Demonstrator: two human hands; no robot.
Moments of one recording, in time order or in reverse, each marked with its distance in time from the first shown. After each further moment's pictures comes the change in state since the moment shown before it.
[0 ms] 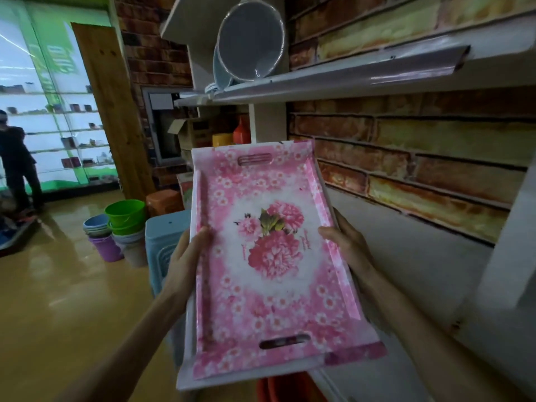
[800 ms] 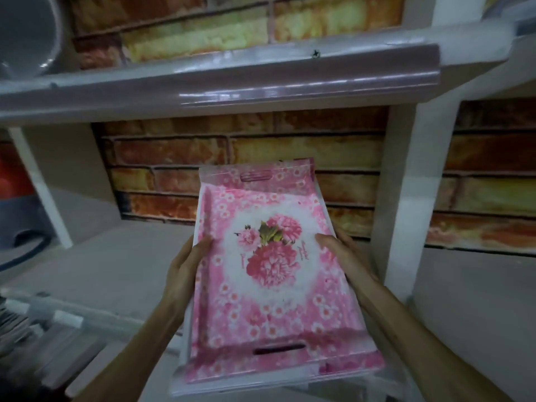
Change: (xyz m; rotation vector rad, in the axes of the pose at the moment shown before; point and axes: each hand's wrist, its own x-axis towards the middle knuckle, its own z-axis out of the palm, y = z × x) left_hand 0.258 -0.083 0.229 -0.153 -0.704 -0.156; right_hand 0.082 0.027 -0.134 -0.016 0.789 0.106
